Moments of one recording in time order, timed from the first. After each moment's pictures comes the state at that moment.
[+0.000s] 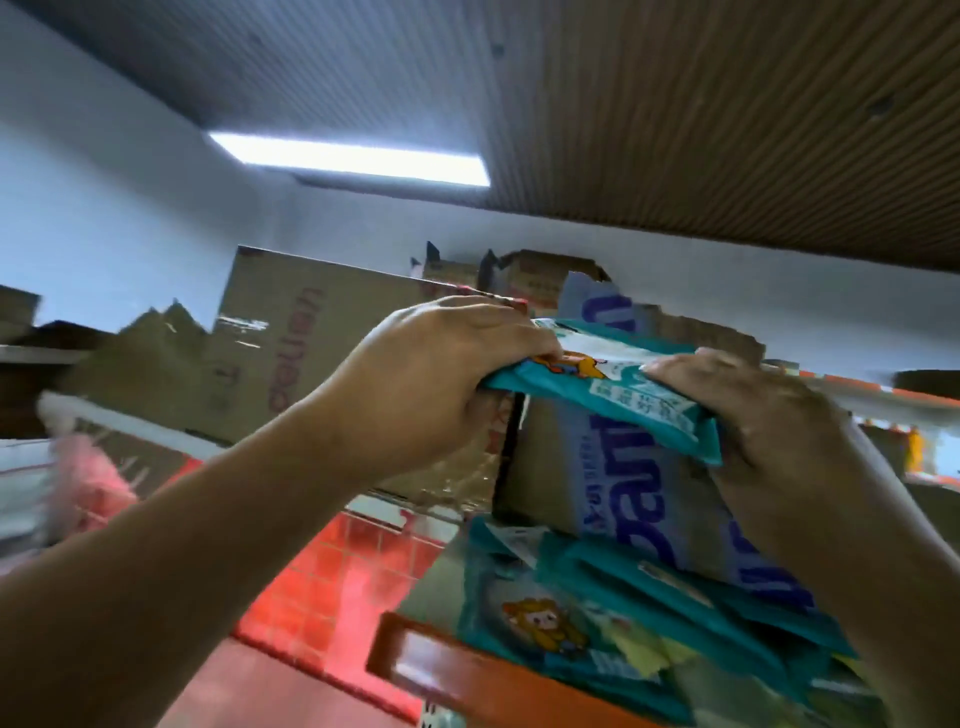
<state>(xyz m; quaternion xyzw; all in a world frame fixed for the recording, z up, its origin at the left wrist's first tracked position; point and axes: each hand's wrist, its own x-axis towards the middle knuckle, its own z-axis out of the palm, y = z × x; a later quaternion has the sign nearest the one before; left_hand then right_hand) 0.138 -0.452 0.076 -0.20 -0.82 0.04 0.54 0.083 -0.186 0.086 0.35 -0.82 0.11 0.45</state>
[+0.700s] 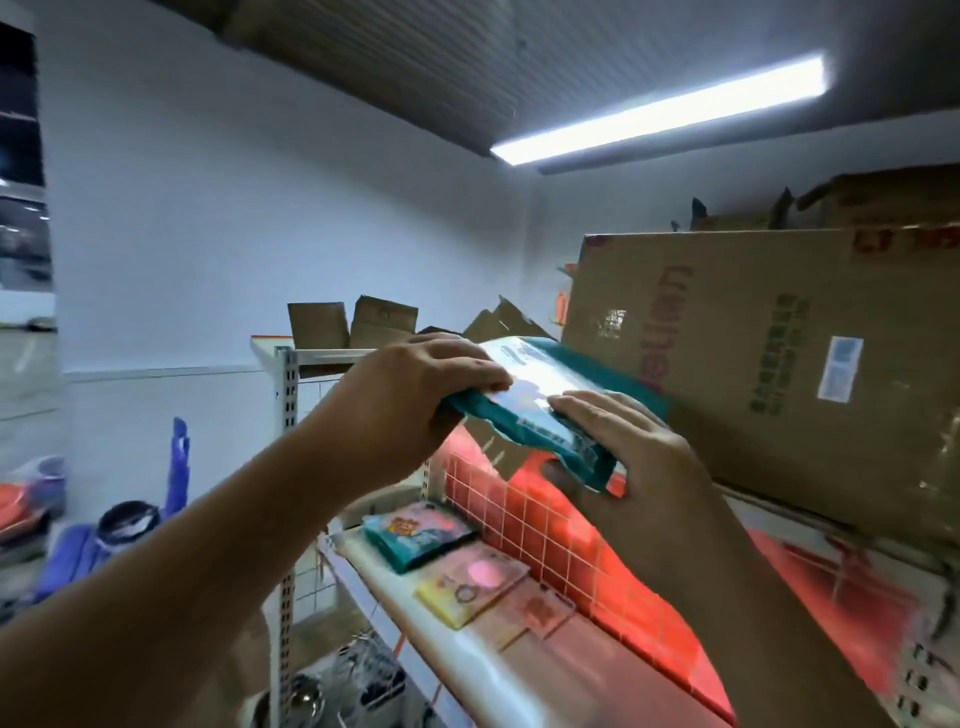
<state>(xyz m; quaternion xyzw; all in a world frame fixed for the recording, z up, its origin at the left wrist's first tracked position) 0.312 -0.755 -0.001 0.07 -0.90 0.08 0.41 0.132 -0.584 -0.038 0.64 -0.62 0.38 0.24</state>
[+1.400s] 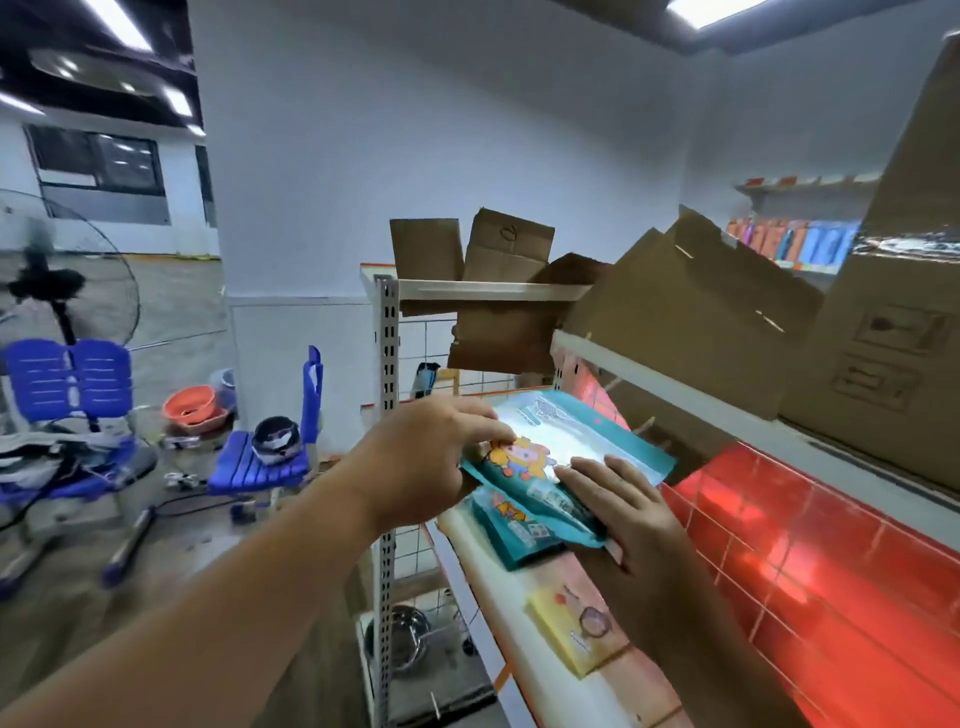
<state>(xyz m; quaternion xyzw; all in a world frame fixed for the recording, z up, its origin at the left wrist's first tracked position) 0.277 -0.971 -0.130 0.28 -0.92 0.00 0.26 0.059 -0.842 -0.193 0.70 -0.61 0.36 0.07</state>
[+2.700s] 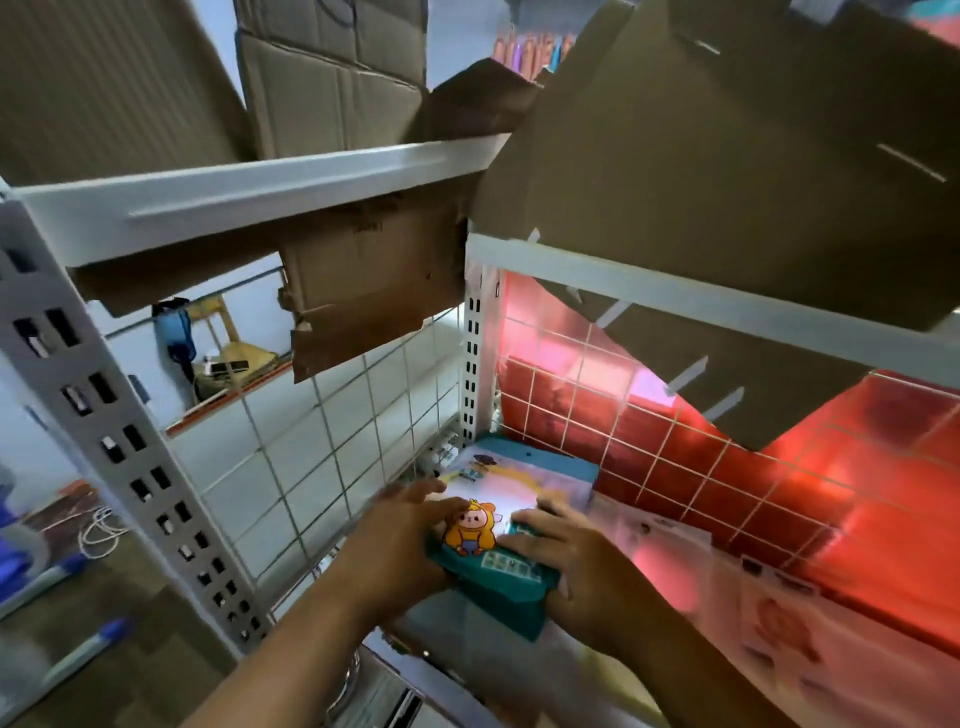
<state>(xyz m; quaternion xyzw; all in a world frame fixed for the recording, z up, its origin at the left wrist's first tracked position) 0.159 -1.287 -0.337 0.17 -0.96 -0.20 0.04 0.015 -1.083 -0.360 0.55 -0.81 0.19 -0.07</state>
